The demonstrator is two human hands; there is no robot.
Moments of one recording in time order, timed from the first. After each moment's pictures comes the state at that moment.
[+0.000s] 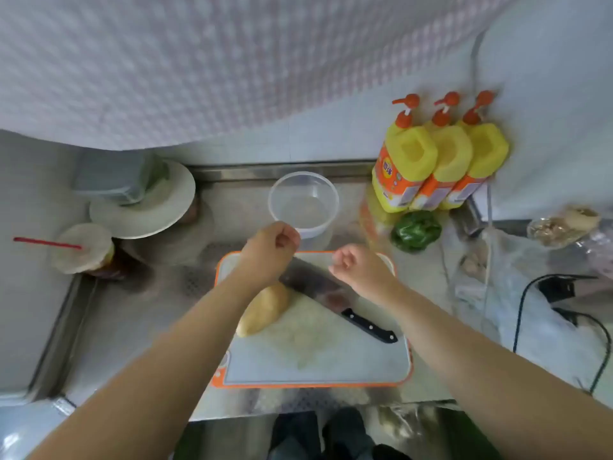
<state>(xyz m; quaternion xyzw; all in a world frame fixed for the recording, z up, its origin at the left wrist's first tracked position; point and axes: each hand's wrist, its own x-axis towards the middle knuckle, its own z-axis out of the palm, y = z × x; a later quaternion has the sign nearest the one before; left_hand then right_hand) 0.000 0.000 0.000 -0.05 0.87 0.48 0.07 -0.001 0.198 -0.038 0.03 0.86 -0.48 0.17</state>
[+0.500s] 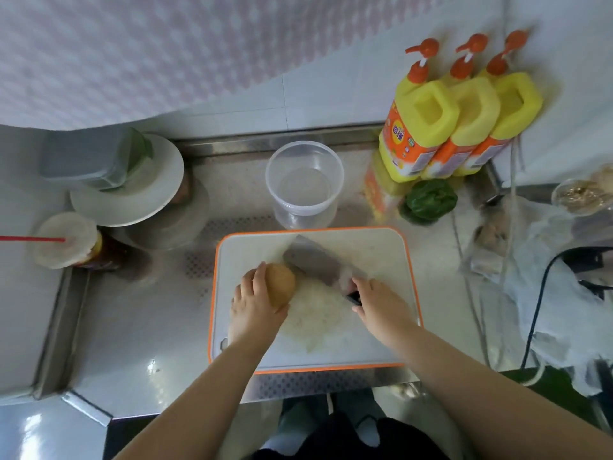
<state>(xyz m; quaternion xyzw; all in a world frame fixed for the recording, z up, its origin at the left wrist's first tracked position) 0.087 -0.019 -0.116 -0.11 0.96 0.23 0.08 0.064 0.217 -0.116 -0.09 0.97 -0.06 0.23</state>
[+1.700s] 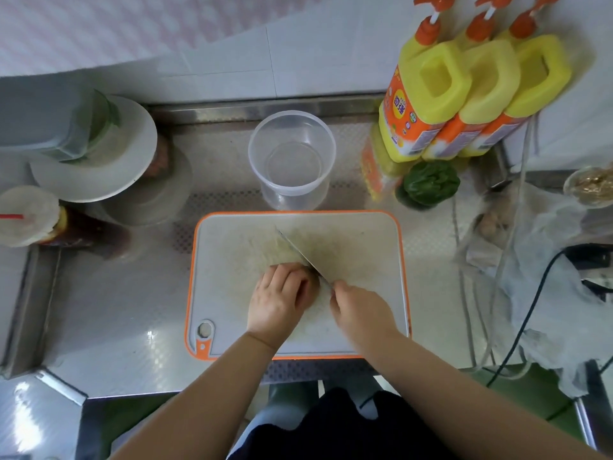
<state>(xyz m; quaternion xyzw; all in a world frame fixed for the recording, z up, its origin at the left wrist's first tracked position) 0.083 0.036 -0.146 0.12 0.93 0.28 -0.18 0.076 0.201 -0.090 -0.11 0.97 -0.17 0.17</state>
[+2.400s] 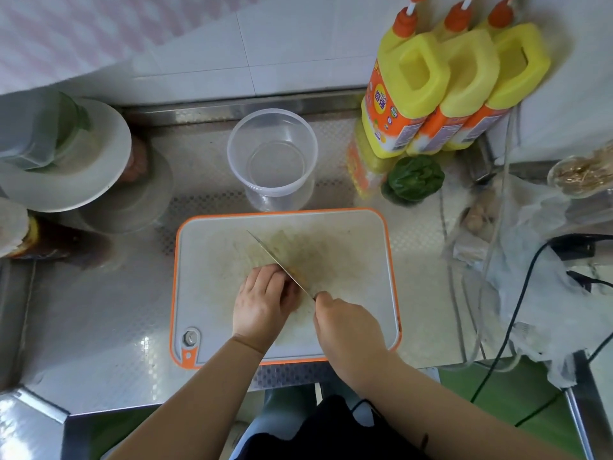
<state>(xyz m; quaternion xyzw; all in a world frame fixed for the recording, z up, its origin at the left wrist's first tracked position) 0.079 0.040 -0.152 0.12 0.94 0.26 -0.20 0.096 0.195 -0.060 -0.11 0.97 -0.12 0.21</state>
